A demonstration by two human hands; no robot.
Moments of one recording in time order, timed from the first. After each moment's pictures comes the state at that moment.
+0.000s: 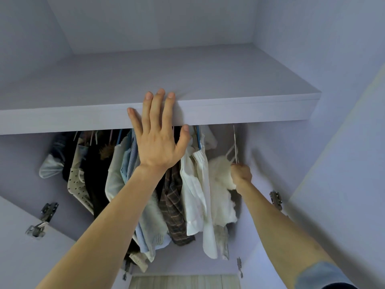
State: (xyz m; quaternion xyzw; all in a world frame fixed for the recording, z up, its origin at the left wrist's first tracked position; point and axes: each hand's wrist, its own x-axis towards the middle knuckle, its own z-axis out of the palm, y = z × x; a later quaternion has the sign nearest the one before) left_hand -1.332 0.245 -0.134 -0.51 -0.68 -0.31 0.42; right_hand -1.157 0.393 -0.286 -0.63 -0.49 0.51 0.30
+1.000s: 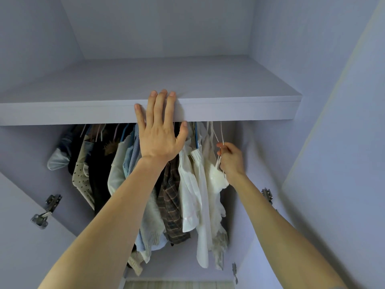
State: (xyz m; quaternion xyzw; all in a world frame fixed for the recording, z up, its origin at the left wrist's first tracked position) left_hand -1.320 0.230 -0.125 -0.51 -0.72 -0.29 0.38; right_hand -1.158 0.347 -0.216 -0.45 -0.57 0.54 0.43
